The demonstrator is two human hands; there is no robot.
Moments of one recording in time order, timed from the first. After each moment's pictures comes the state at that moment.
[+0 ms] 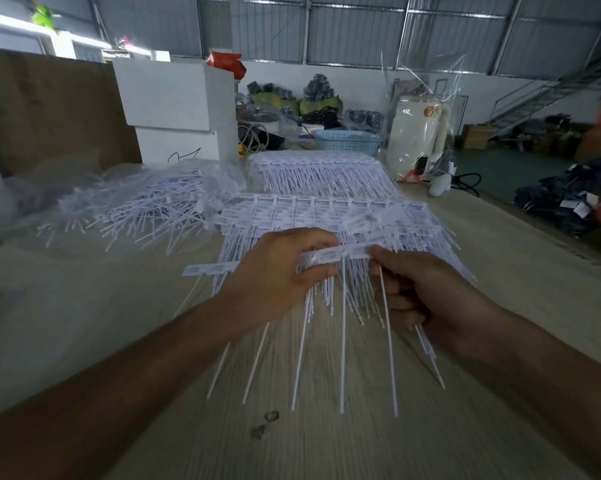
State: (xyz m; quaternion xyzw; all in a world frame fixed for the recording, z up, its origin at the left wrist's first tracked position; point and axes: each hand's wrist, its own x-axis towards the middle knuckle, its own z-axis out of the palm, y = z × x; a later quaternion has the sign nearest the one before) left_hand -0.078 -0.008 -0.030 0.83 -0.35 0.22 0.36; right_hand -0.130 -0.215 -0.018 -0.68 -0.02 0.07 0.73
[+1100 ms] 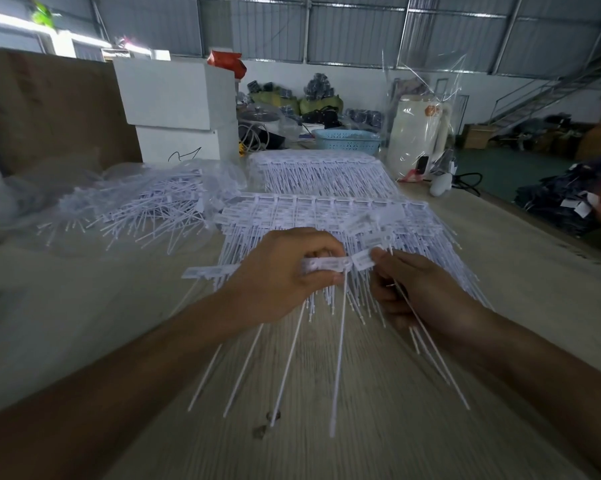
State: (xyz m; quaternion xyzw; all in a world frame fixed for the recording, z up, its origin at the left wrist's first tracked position) left_hand -0.080 -0.007 -0.025 0.81 -0.40 0.19 0.37; right_hand -0.130 -0.211 -0.024 -0.76 -0.03 0.01 0.64
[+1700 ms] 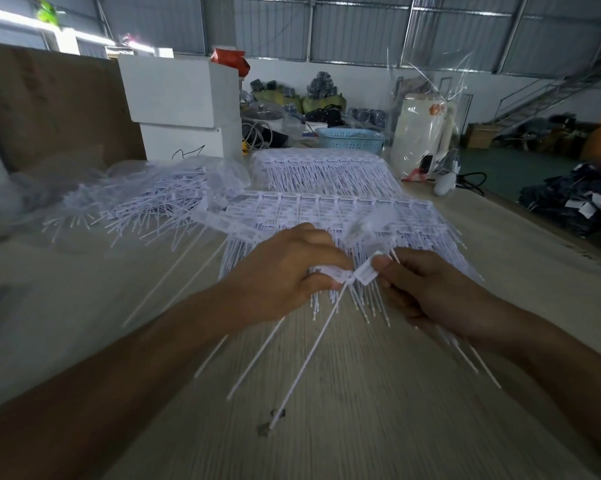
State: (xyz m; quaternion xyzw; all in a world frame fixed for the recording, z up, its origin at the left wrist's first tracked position) left_hand -0.081 -0.002 -0.020 0.81 -0.48 0.21 0.27; right_hand -0.132 -0.220 -0.015 -0.82 -0.11 0.02 0.56
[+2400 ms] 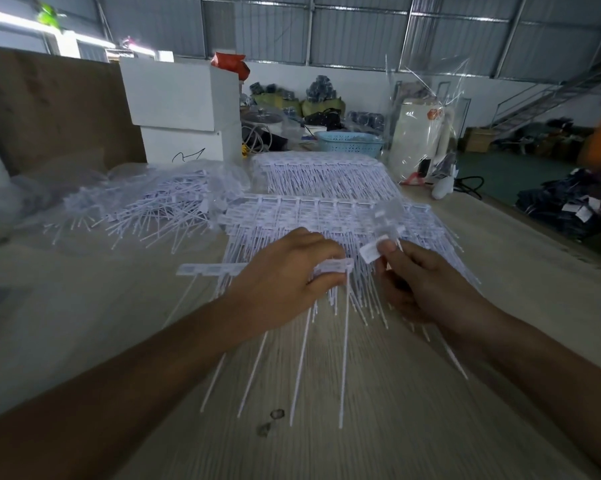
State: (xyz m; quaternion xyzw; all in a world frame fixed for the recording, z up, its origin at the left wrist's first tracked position) left_hand -0.079 -0.008 -0.034 0.83 -0.41 0.26 0.27; right_hand -0.129 -0.218 -0.019 -0.80 -0.08 -0.04 0.60
